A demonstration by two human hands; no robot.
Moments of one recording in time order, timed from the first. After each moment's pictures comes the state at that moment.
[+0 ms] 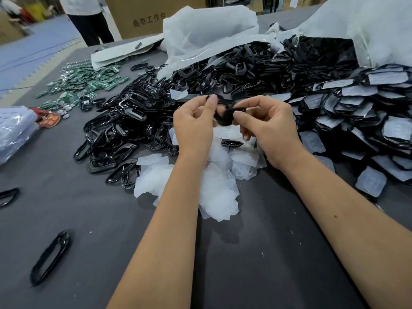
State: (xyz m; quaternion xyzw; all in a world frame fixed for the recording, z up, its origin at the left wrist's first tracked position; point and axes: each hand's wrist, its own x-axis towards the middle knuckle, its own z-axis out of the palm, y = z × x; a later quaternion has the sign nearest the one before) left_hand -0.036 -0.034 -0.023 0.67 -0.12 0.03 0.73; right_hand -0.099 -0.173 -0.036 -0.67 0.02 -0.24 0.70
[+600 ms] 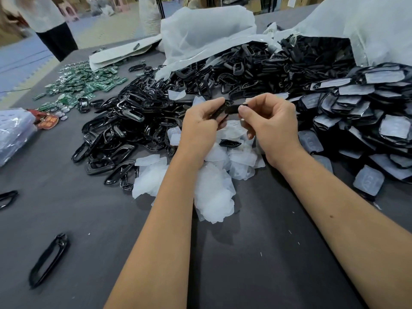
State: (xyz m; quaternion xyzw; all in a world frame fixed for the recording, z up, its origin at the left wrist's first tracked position) left_hand -0.034 -0.034 -0.023 0.72 -0.18 -0.06 0.67; right_hand -0.095 -0.176 -0.041 -0.68 0.09 -0.30 0.66
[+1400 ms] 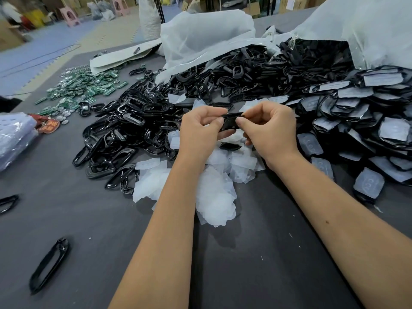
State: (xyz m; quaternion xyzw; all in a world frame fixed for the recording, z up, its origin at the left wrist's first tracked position) left_hand -0.035 -0.034 -0.029 0.67 -0.15 -0.08 0.72; right_hand -0.092 -0.175 -0.045 -0.74 0.16 -0.32 0.57
